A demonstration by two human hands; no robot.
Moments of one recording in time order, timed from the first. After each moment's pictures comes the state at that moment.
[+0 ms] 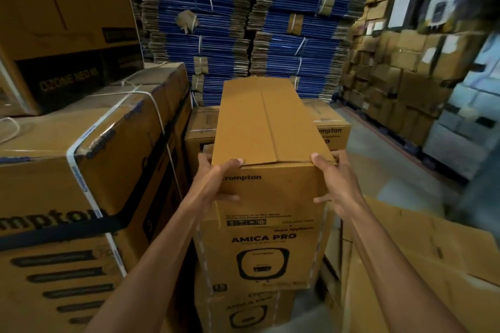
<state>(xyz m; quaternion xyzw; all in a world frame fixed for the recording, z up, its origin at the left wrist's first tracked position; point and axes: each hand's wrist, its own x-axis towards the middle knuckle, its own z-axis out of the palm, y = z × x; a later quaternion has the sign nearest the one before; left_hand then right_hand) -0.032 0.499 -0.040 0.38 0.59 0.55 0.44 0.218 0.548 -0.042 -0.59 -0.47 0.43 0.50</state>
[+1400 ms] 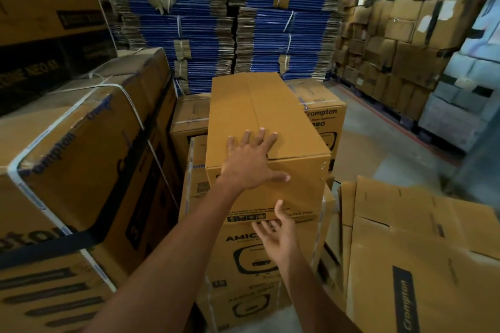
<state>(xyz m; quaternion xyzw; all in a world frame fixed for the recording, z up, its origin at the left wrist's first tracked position) 0.031 0.602 -0.056 0.78 0.63 0.05 -0.04 0.132 0.551 -0.201 -0.35 0.02 0.76 0.55</state>
